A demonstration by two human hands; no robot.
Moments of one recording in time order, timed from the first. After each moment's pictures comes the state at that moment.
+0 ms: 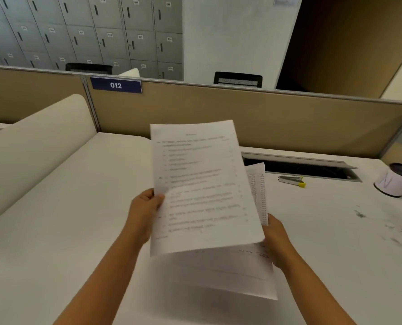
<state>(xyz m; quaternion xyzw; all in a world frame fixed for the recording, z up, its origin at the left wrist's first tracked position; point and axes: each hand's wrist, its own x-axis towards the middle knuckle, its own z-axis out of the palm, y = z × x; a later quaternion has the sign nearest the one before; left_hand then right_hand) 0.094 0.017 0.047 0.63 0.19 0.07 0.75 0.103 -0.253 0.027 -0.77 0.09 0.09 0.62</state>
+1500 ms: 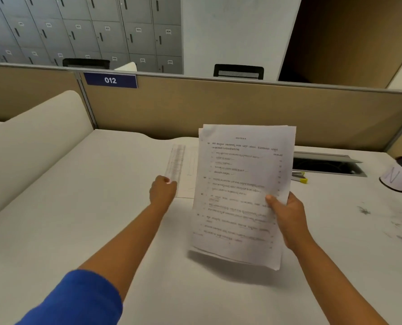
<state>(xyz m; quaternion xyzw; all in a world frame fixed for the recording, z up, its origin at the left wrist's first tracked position) 0.196 -0.003 0.002 0.82 0.27 0.07 0.50 0.126 -0.276 0.049 -0.73 0.08 -0.07 0.68</state>
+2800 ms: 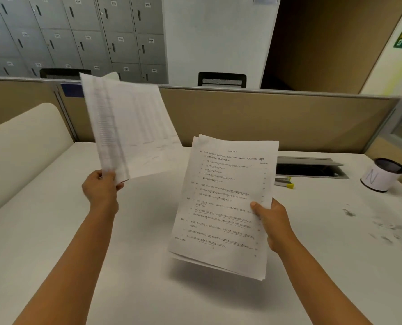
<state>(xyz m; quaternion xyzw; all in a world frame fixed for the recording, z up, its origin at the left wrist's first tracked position) 0.192 0.063 0.060 0.59 0.30 0.31 0.68 0.149 -0.272 0.048 -0.69 0.15 -0.01 0.71</state>
